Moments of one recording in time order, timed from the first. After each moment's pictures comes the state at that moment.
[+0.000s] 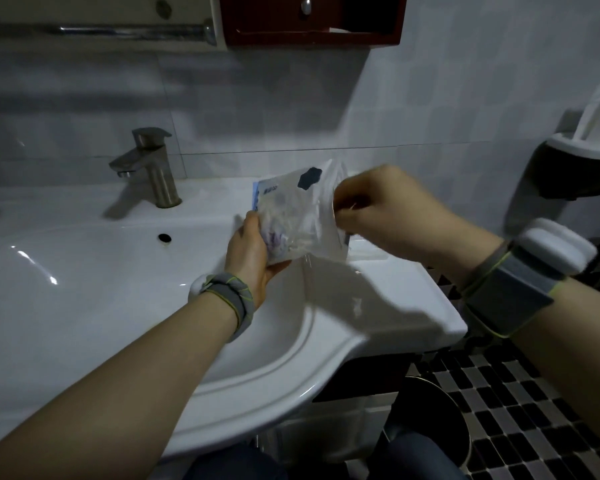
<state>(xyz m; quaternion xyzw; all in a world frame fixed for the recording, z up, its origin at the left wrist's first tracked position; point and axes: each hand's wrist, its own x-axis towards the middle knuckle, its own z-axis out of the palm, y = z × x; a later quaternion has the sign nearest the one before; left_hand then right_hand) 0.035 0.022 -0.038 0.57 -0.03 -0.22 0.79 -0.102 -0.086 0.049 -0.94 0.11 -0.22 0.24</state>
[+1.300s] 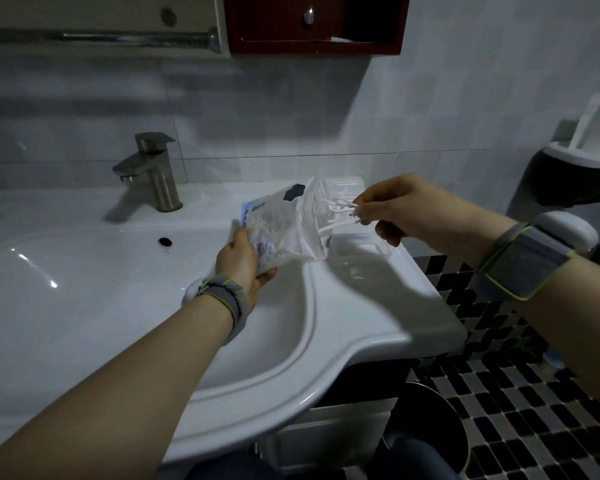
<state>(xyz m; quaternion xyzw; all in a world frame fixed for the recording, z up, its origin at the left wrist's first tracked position) 0.059 0.025 -0.056 0.61 0.02 -0.18 0.77 -0.096 -0.132 0.044 -0.86 0.18 -0.16 0.44</state>
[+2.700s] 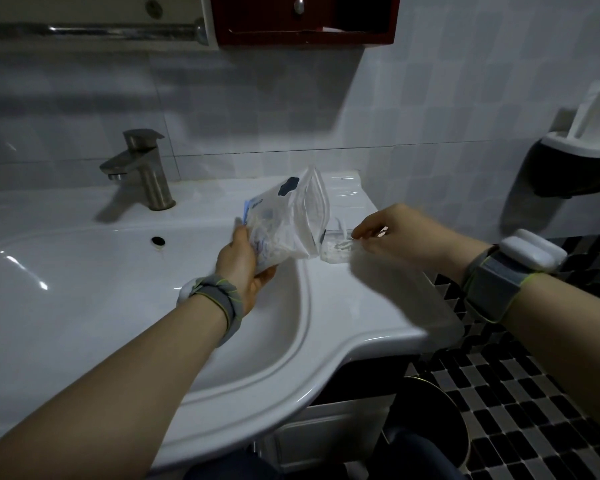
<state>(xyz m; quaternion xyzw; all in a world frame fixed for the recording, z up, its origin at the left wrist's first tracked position) 0.052 0.022 -0.056 0.59 0.00 -0.21 0.78 -0.093 -0.153 0.000 -0.95 0.18 -0.12 0.22</state>
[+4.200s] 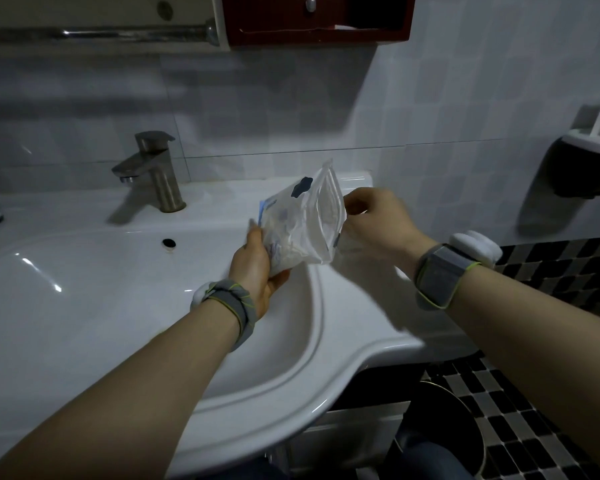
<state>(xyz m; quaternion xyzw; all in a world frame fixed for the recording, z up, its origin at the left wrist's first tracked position) 0.046 0.022 -0.052 0.60 0.00 -0.22 0.77 -0.036 -0.139 -0.016 -0.86 0.22 -0.27 0.36</state>
